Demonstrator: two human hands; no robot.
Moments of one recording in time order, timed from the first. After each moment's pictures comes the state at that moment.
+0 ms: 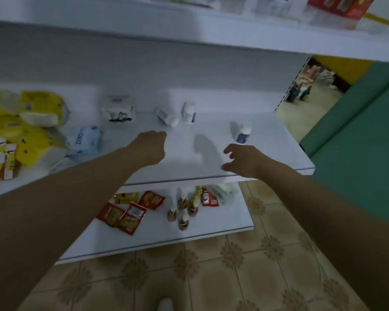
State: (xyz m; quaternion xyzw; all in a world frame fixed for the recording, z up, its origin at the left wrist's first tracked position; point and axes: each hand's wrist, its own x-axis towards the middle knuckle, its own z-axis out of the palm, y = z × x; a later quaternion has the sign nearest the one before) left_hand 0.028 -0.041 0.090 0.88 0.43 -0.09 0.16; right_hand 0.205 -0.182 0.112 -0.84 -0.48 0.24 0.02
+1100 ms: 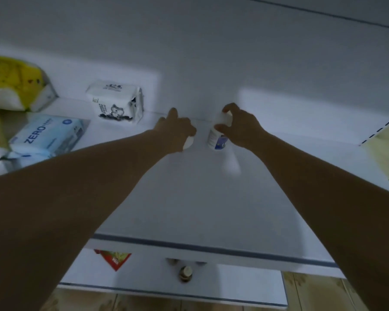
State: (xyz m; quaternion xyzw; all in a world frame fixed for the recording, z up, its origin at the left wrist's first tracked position) left_hand 0.159 0.148 -0.058 0.91 0.41 -0.08 -0.03; right_hand 0.325 0.092 -0.035 -0.77 -0.61 0.10 0.17
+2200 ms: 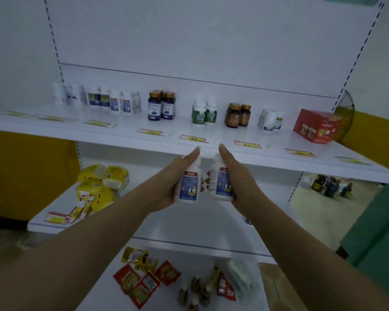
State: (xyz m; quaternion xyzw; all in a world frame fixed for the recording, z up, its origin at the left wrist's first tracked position) left_hand 0.001 -0.194 0.281 0.57 0.26 0.31 0.71; right_hand 0.151 -0.240 0.286 -0.54 -0.42 0.45 0.57
